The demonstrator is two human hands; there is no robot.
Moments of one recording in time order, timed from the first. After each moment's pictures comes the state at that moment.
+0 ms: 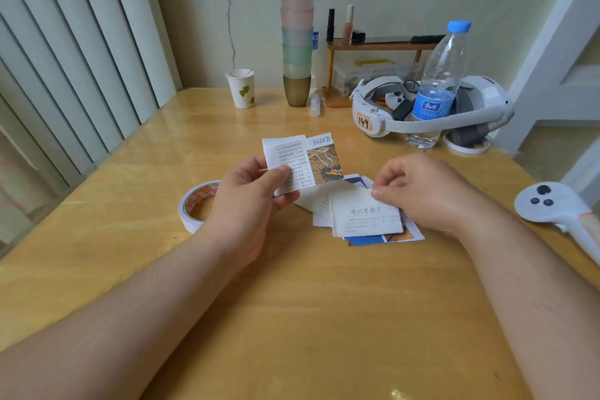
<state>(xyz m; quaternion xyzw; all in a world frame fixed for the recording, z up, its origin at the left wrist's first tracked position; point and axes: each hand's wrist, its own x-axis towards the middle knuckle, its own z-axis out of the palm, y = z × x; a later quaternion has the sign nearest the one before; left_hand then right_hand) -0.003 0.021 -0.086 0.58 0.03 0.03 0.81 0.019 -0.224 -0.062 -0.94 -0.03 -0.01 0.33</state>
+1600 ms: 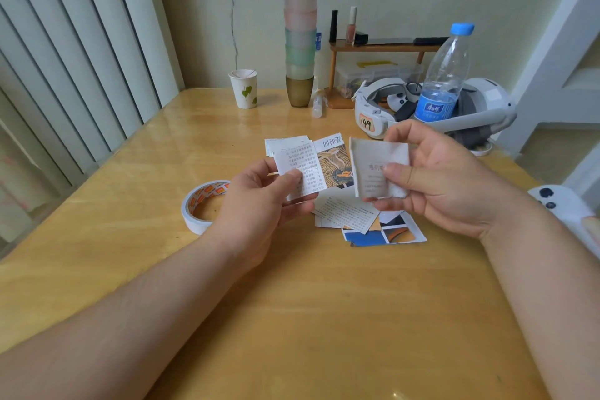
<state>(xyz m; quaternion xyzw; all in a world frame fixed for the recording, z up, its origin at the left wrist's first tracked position) -0.008 0.017 -0.084 0.57 0.02 -0.01 0.82 0.001 -0.222 -0.035 -0.66 -0.14 0.13 0.73</state>
